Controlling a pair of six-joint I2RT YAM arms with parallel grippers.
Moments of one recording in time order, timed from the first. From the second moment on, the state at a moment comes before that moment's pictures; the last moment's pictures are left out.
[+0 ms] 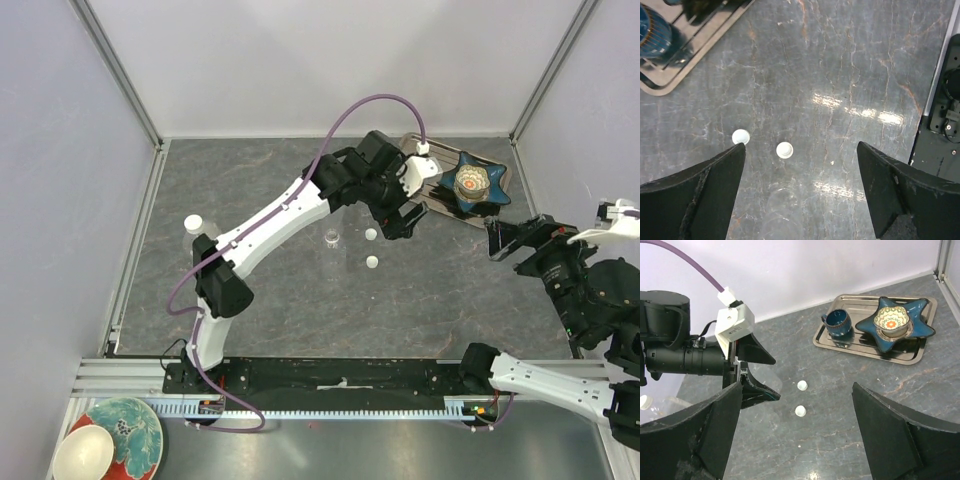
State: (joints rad) left arm -0.91 2.04 2.21 -0.90 0.31 0.24; right arm 1.04 0.60 1.41 -0.98 0.94 0.57
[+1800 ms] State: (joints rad) left arm -0.90 2.22 1.78 -0.67 0.10 0.26; right arm 1.04 0.61 1.18 -0.97 0.89 0.73
